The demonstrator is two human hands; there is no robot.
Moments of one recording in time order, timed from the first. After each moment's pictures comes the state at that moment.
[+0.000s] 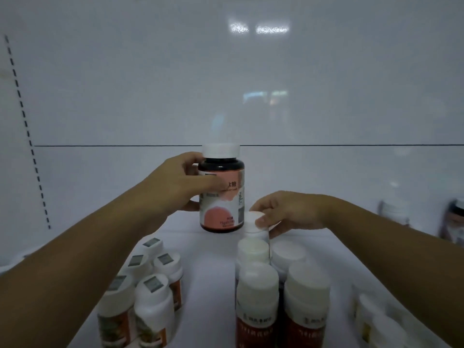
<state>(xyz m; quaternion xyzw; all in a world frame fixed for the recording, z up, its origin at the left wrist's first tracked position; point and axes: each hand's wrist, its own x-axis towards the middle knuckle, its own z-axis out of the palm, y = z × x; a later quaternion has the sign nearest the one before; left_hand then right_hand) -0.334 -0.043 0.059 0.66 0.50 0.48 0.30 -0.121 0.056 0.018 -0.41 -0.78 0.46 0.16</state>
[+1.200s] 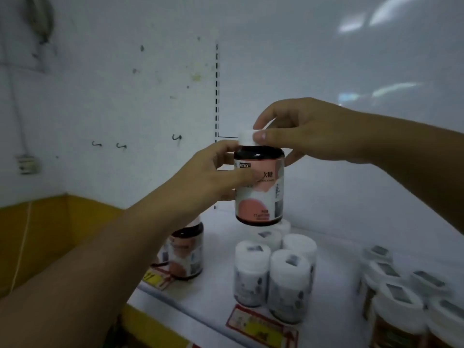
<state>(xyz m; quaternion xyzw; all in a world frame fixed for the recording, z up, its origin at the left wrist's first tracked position) -0.615 -0.142 0.052 0.62 0.52 0.55 0.20 -0.453 -0.066 0.122 -0.22 -0.92 0.19 0.27</state>
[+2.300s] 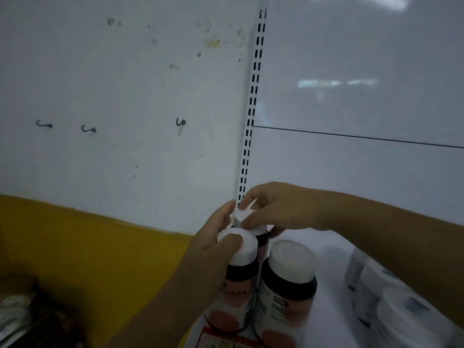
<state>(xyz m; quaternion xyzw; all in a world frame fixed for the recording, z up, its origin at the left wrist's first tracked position) -0.801 -0.100 -0.045 0.53 0.49 0.59 0.35 -0.676 -0.009 0.032 -0.40 -0.86 0.30 0.10</state>
